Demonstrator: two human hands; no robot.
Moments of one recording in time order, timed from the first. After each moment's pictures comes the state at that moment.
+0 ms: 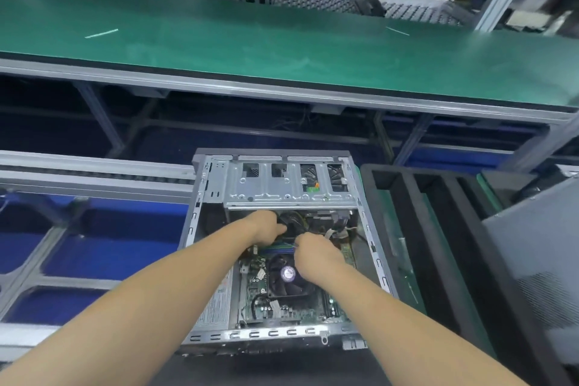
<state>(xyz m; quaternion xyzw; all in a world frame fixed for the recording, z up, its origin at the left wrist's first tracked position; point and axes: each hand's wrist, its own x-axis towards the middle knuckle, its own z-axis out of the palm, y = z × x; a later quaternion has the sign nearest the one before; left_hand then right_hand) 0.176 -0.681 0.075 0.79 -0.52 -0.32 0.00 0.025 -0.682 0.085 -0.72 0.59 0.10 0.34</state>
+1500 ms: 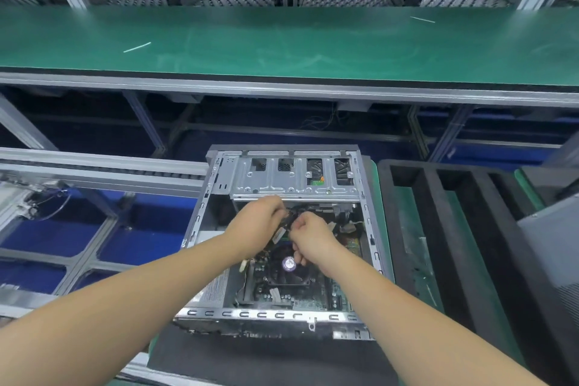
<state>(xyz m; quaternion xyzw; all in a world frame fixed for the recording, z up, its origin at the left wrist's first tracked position) 0.159 -0.632 0.093 0.78 -0.57 -0.16 0.20 0.019 -0.698 0.073 -0.64 0.48 -0.06 0.60</state>
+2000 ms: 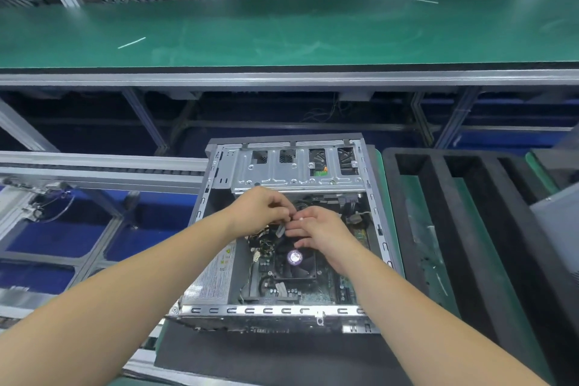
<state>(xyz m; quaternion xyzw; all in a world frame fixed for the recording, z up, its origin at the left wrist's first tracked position) 0.183 -0.640 0.103 0.72 -0.55 -0.35 0.24 0.007 -0.700 0.063 -0.53 0.42 -0.16 0.72</state>
